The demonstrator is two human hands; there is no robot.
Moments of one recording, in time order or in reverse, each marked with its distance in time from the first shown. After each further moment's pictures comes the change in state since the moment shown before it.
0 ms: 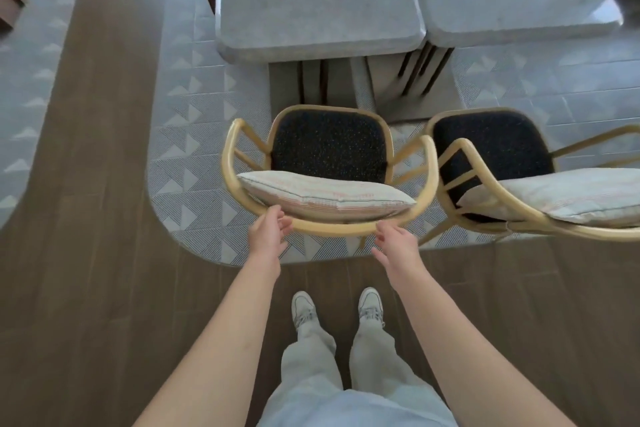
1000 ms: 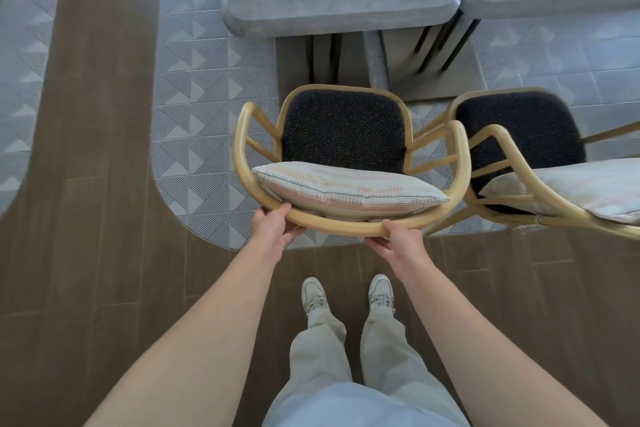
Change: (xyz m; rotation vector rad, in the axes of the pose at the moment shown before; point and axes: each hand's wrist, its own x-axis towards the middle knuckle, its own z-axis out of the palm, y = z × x) left_hand 0.093 -0.008 -0.022 -0.176 -0.031 -0.133; right_hand 0.054 0.024 0.043 0.191 0.004 0.100
